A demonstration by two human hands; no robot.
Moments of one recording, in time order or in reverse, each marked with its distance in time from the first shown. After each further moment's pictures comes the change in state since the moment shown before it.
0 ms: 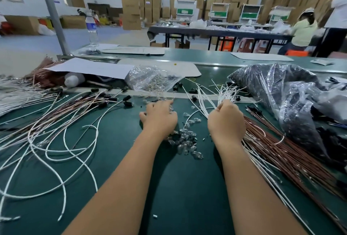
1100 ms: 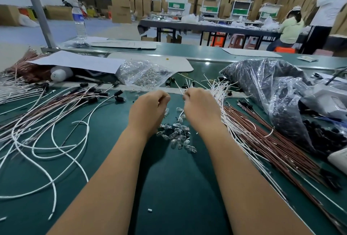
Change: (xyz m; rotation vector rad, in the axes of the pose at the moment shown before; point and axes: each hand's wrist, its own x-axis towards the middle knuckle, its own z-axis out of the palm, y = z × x) left_hand -0.020 -0.006 -0.023 -0.212 0.278 0.358; right_hand 0.003 -0.033 0.005 -0.064 -0.147 -0.406
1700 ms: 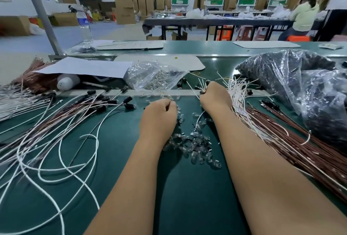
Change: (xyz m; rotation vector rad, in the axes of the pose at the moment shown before) left_hand 0.011 -0.021 0.013 -0.080 -0.098 -0.284; right_hand 0.076 0.028 0.054 -0.054 -0.108 0.365
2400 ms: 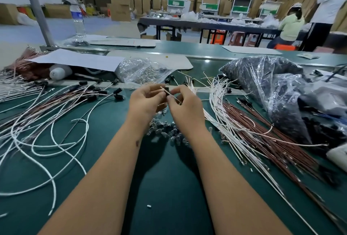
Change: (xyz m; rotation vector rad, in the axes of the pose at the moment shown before) left_hand -0.015 0.025 -0.008 -0.942 -0.026 -0.185; right_hand -0.112 -0.010 -0.027 0.577 0.056 -0.345
